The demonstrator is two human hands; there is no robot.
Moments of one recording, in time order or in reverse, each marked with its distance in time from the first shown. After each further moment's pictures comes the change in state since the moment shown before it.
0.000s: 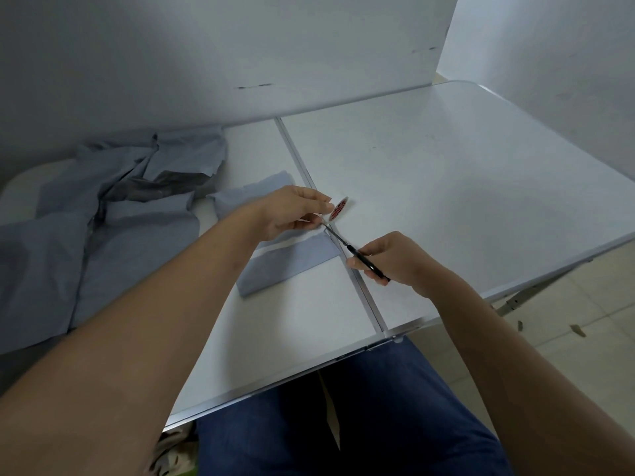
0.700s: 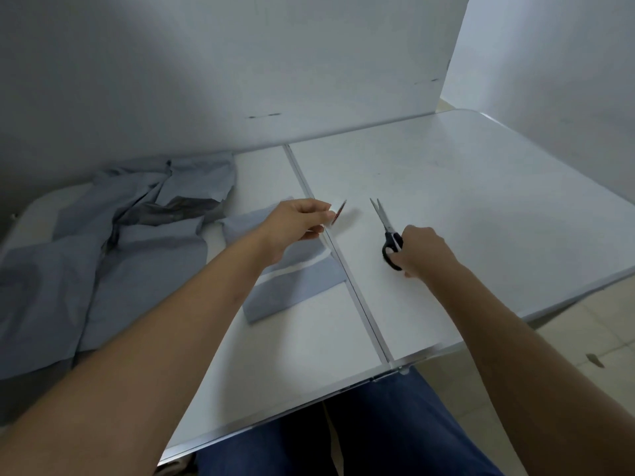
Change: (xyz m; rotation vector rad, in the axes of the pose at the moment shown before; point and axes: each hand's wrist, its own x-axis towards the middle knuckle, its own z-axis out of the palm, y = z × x) left_hand 0.000 0.004 -0.005 -0.043 0.142 0.177; right_hand 0.046 -0.001 -0.038 -0.617 0.377 0.080
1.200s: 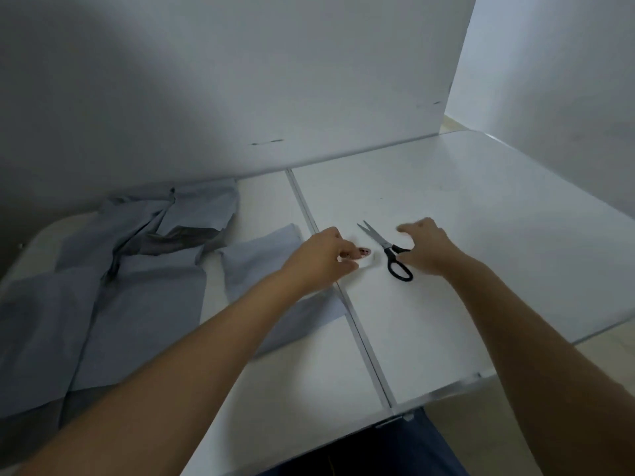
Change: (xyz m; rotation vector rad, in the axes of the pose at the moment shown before) left_hand 0.013 0.004 0.035 0.918 -0.036 0.385; right_hand 0.056 0.009 -0.030 0.036 -0.091 -0.163
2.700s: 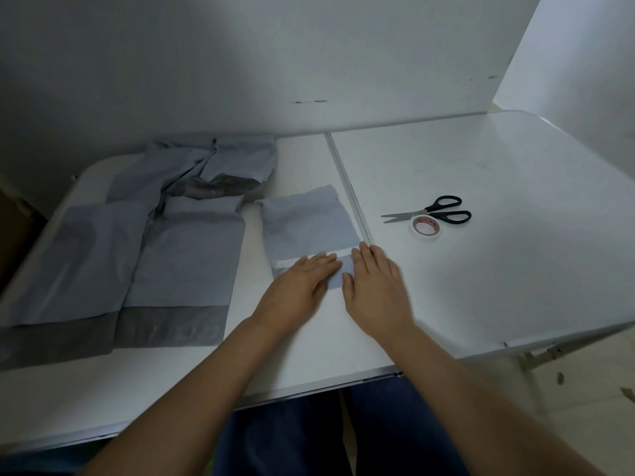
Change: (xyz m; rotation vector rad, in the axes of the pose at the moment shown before) left_hand -0.132 -0.066 0.053 0.075 0.180 -0.016; right_hand -0.095 -0.084 0.150 -0.247 0.316 -0.291
